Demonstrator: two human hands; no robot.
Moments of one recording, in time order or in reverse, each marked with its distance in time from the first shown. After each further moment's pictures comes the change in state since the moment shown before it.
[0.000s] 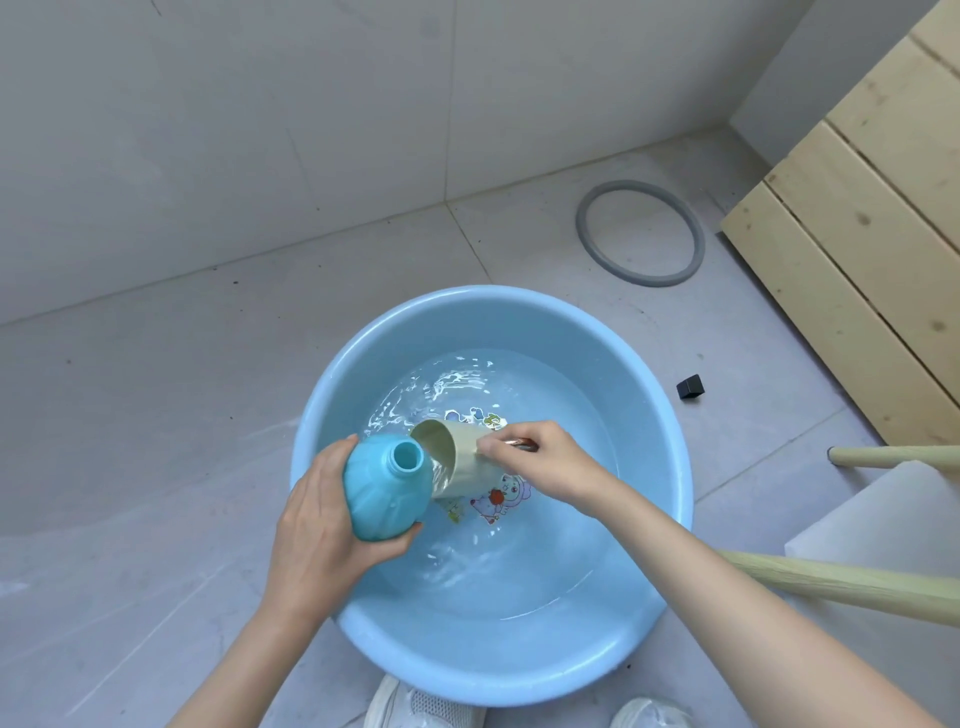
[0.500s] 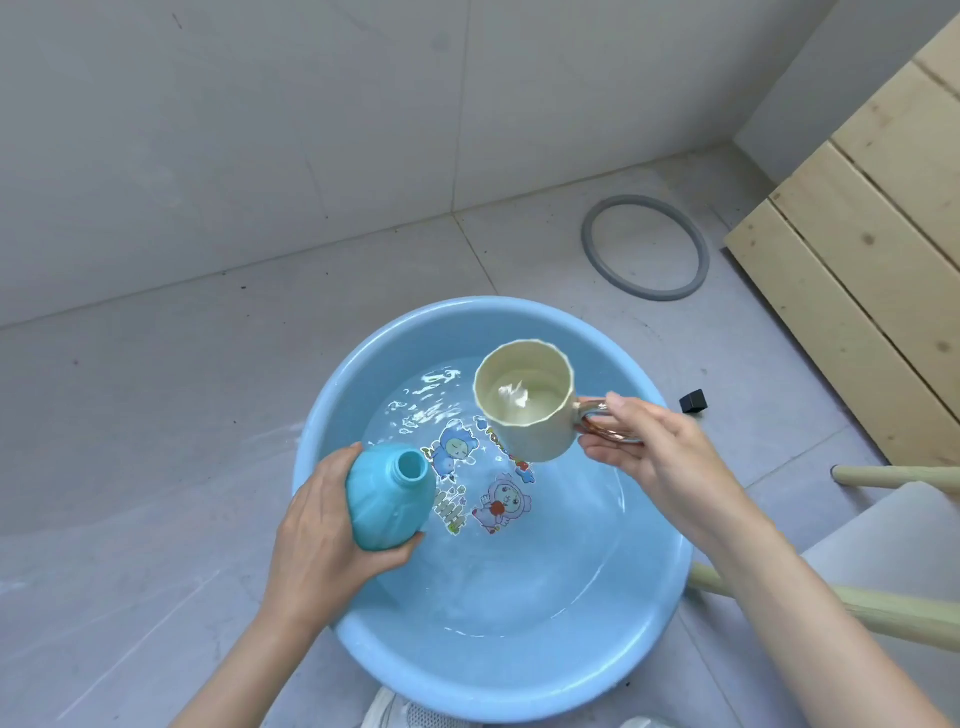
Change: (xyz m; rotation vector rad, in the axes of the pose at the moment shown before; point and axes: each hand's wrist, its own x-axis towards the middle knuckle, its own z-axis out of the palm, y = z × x) left_hand -0.001 0.000 0.000 0.029 -0.010 -0.023; right_hand -0.067 -0.028 -0.059 0.566 0.261 -0.089
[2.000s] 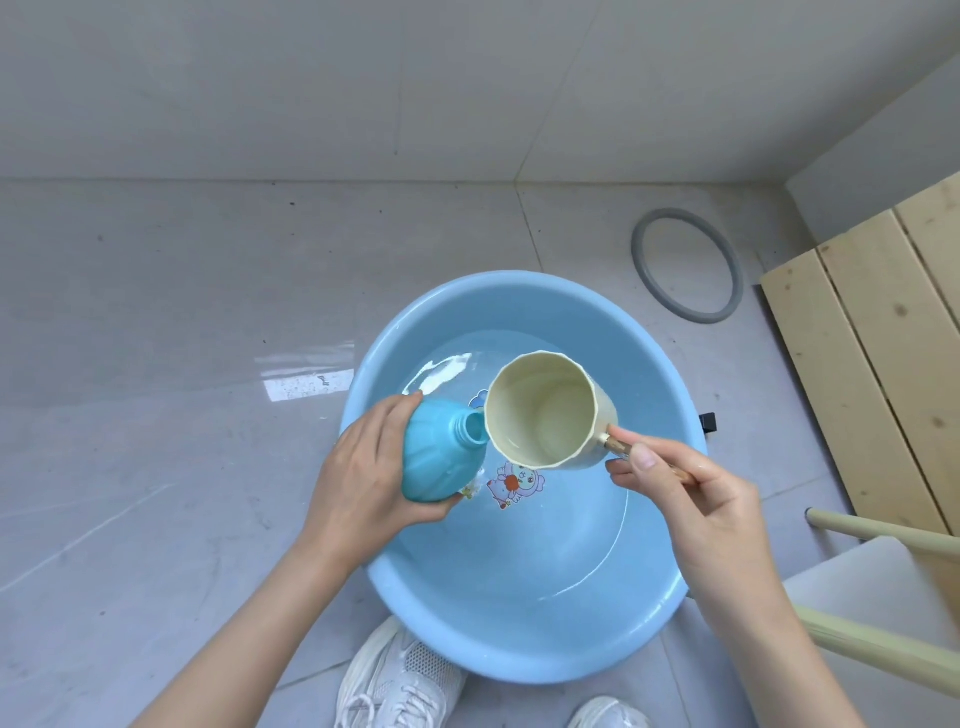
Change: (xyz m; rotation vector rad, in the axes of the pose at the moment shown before) left_hand -0.002 -0.011 0.009 -0.076 0.069 0.088; right_hand -0.067 -0.008 0.058 -0.291 0.071 -0.200
